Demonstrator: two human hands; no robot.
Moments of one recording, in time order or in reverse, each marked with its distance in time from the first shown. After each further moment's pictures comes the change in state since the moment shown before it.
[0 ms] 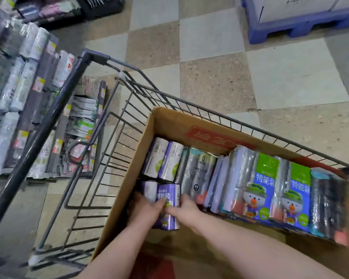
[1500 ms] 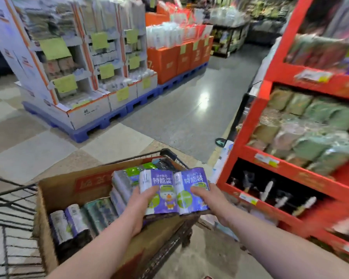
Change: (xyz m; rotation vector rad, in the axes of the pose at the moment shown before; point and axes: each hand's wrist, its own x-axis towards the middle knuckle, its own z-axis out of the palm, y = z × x) left_hand -0.181 0.000 -0.015 -0.353 -0.992 0.871; right_hand -0.291 0.138 0.017 0.898 1.138 -0.306
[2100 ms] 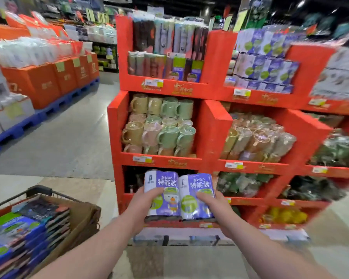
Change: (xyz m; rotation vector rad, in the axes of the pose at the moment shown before) left_hand -0.108 -0.064 0.308 0.238 -0.644 -0.044; right_hand -0.182 0.088 -0.295 0.317 0.550 -0.022
